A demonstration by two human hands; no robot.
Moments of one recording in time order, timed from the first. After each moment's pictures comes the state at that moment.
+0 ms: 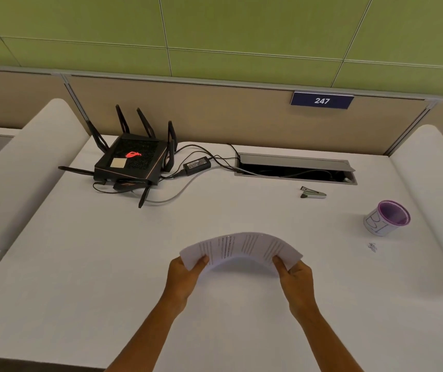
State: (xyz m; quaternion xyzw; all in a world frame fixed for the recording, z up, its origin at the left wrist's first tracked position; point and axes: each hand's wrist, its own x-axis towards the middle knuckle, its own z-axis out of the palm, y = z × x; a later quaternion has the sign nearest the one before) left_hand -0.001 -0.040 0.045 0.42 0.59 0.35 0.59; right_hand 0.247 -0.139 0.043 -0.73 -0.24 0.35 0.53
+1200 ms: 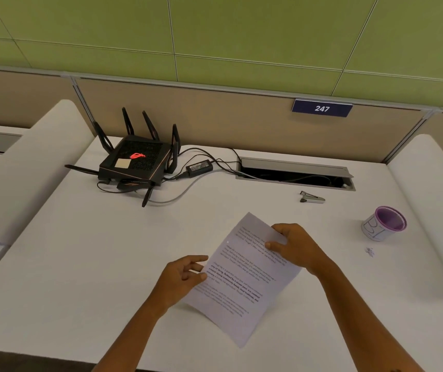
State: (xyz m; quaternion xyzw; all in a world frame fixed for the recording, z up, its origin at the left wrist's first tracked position) left_hand -0.042 -0.045 0.060 0.58 0.48 0.21 0.62; right_hand 0.289 -0.079 0.126 -0.72 -0.55 0.36 0.22
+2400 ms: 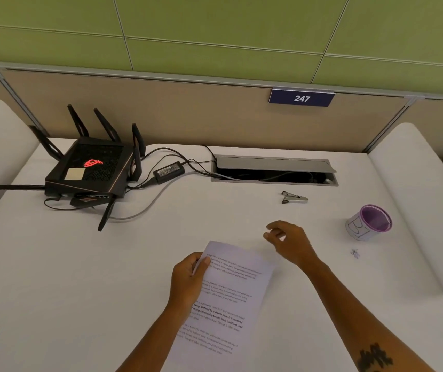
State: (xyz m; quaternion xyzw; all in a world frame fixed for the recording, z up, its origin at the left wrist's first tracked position) left_hand 0.079 -0.001 0.031 0.50 0.55 0.27 0.60; right_hand 0.381 -0.031 0.043 -0.80 -0.46 0.27 0.27
